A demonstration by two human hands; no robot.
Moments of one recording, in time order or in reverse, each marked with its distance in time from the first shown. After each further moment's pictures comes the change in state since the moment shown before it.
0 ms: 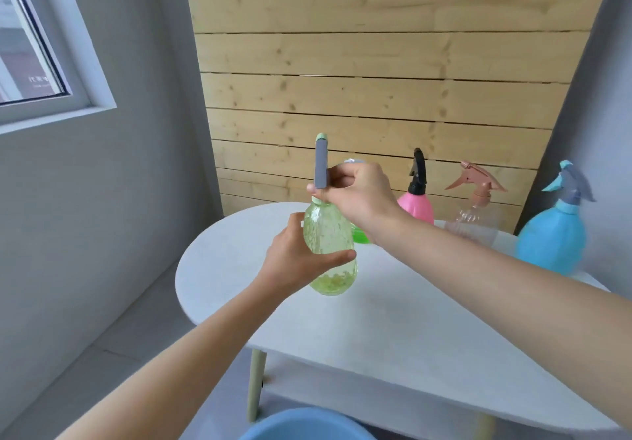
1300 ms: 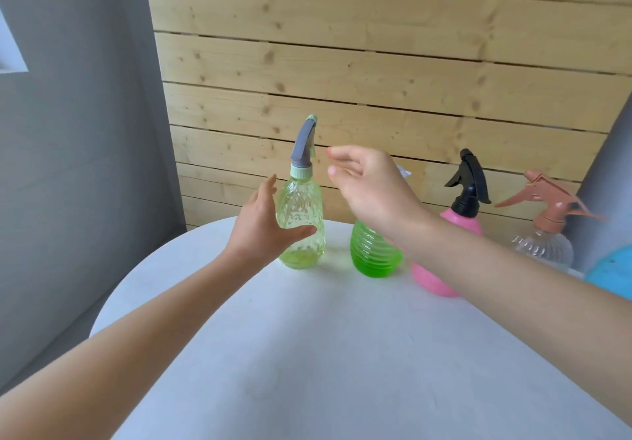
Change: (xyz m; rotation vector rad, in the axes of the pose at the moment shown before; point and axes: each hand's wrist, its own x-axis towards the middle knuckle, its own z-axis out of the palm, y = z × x) left_hand 0.174 -0.077 0.002 0.142 0.122 0.174; right_hand 0.118 0.064 0.028 -0.175 -0.009 -0.041
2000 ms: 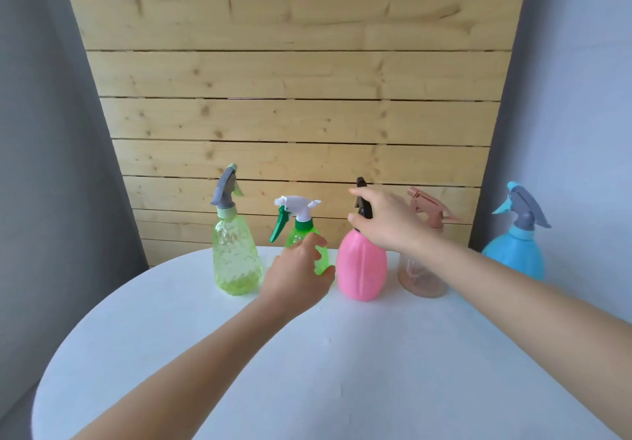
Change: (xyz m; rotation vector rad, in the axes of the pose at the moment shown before) left_hand -0.056 0.132 0.061 0.140 -0.221 0.184; right_hand -0.035 0.040 -0.136 -0.617 0.031 0.141
